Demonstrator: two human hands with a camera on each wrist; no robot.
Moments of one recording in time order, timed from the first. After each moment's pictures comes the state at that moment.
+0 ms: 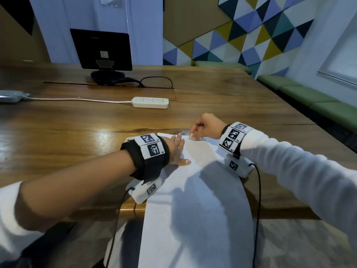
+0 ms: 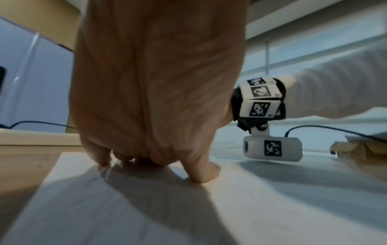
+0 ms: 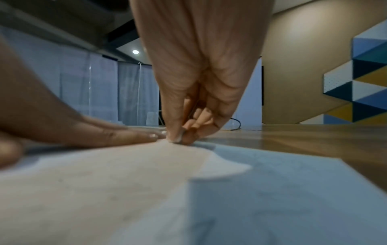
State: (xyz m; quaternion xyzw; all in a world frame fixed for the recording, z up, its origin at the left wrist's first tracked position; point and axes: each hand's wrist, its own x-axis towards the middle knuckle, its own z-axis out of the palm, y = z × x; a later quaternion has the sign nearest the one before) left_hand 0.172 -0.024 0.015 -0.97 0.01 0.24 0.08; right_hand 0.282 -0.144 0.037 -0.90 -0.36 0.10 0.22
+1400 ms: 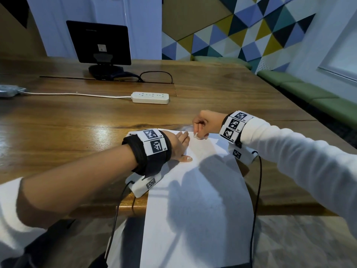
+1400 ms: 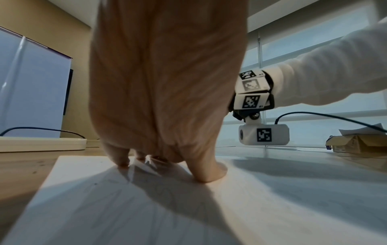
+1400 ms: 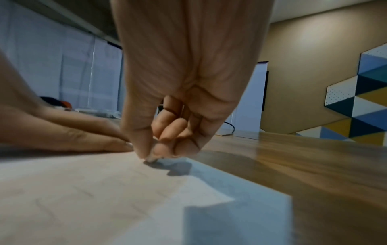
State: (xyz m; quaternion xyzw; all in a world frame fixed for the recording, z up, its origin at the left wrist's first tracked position) left_hand 0.163 -0.032 0.032 -0.96 0.06 0.24 0.15; right_hand 0.298 -0.142 0.044 -0.88 -0.40 0.21 0.16
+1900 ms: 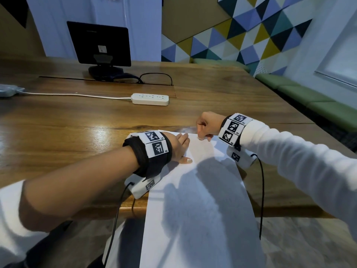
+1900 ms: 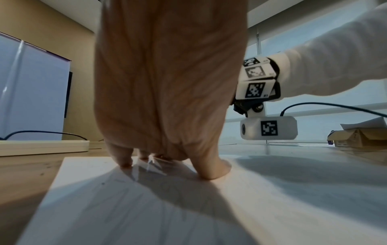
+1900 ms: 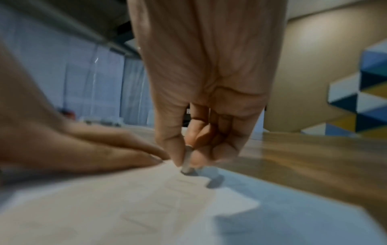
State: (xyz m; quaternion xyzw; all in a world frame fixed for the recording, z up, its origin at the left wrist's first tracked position) left_hand 0.160 -0.032 0.037 -0.95 0.06 0.25 0.15; right_hand 0.292 -0.142 0.044 -0.92 -0.33 0.17 0.14
